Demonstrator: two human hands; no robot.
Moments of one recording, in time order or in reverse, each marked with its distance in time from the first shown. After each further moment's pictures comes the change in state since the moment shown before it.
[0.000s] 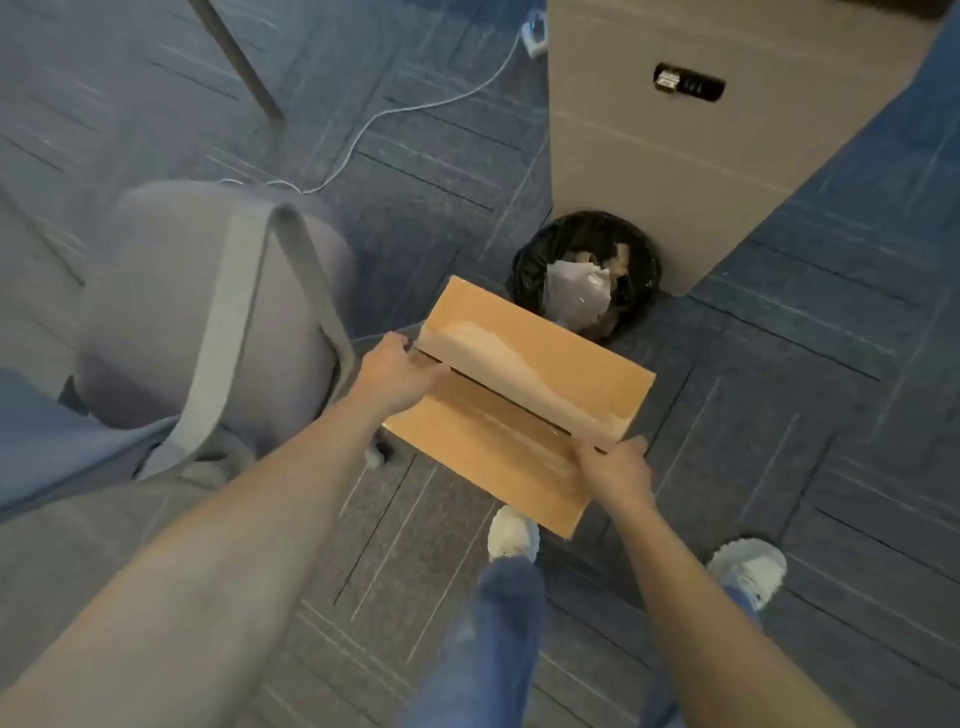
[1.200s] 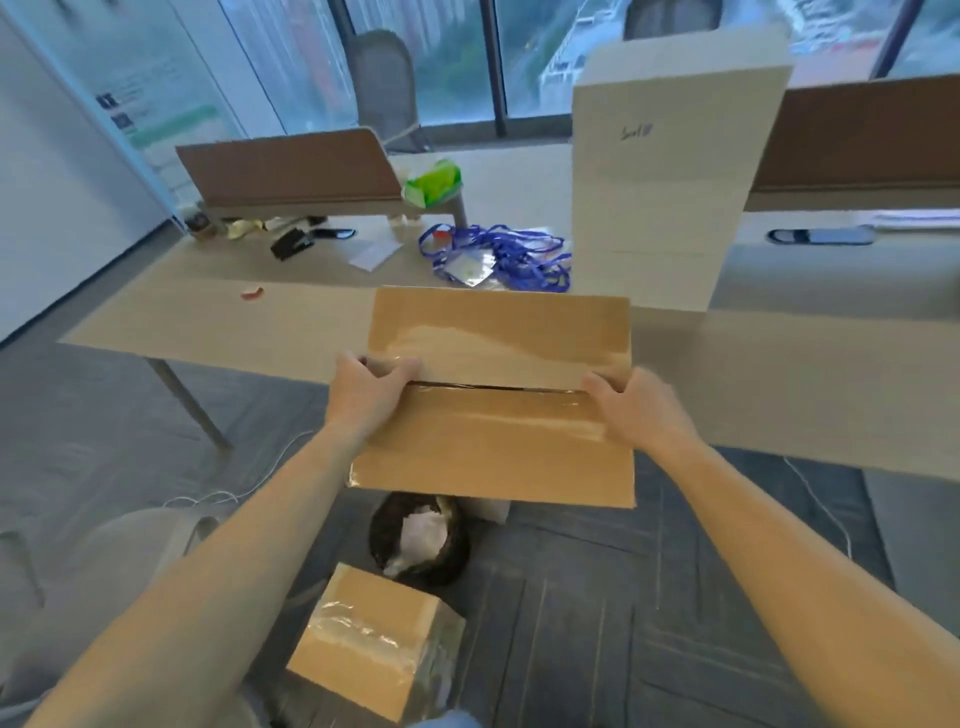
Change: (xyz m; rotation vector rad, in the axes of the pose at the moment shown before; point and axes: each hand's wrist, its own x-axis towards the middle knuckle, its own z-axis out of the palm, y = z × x) left_hand -0.415 0.451 -0.127 -0.530 0.402 0.462; right_hand -0.244 -0.010 -0.591 0.104 0.399 -0.664
